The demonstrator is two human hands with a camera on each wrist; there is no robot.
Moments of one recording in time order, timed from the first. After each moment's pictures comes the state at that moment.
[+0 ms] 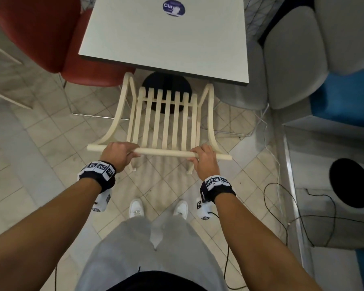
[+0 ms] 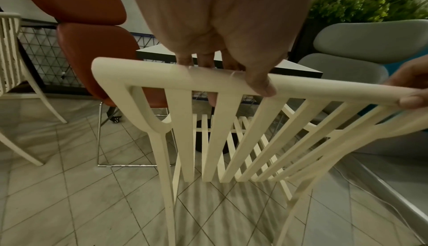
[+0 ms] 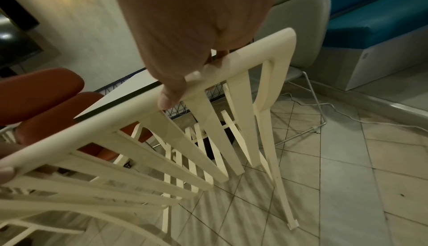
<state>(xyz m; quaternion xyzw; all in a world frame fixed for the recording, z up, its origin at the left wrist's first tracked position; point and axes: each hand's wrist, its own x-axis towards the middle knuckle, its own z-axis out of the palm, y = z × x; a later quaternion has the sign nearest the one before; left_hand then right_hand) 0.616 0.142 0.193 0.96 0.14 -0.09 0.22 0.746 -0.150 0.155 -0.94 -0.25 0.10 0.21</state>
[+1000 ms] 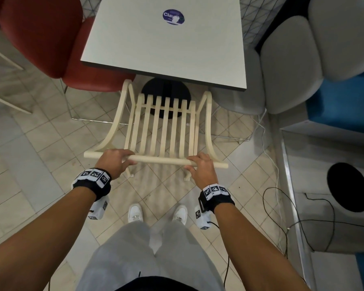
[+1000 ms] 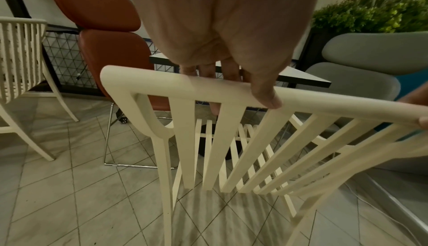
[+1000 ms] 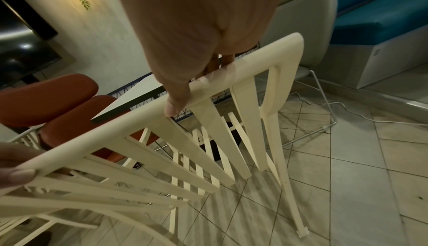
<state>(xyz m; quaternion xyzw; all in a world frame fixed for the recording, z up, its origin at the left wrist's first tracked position) 0.598 0.154 0.182 0.94 0.18 -0.09 0.26 0.728 -0.150 0.158 -0.93 -0.24 0.13 0.25</state>
